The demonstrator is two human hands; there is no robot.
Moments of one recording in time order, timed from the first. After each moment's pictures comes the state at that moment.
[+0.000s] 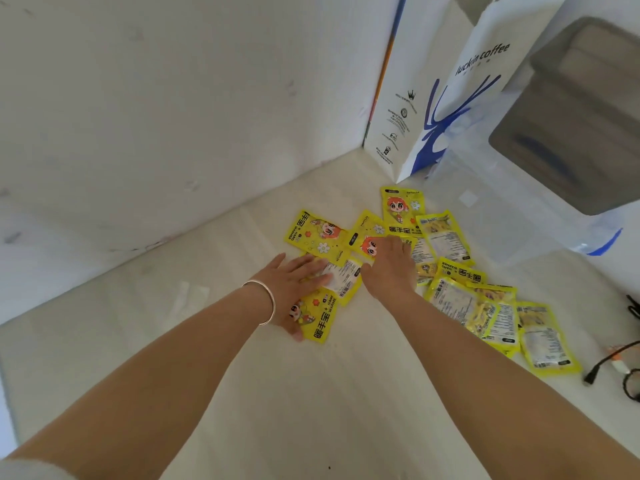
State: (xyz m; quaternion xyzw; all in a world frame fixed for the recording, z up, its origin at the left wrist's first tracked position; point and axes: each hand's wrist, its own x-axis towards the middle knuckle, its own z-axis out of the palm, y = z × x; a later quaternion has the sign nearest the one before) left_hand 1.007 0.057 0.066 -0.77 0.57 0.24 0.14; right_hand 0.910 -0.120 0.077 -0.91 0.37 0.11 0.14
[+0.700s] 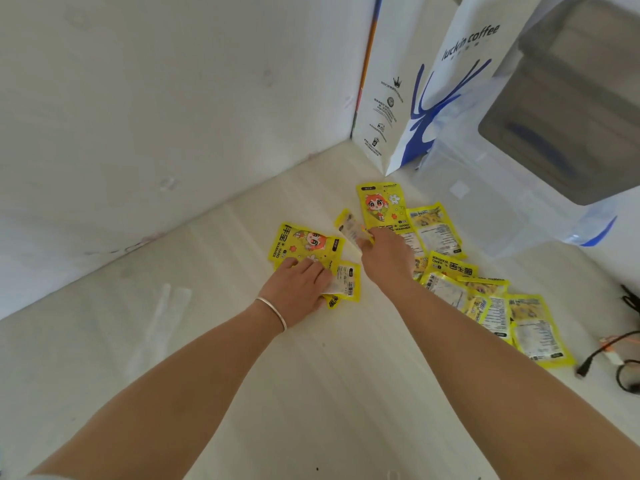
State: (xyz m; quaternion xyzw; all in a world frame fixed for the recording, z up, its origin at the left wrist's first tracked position) left_hand 0.977 0.024 0.047 -0.80 0.60 -0.02 0.03; right_hand 0.915 -0.138 0.087 -0.89 0.40 0.05 0.22
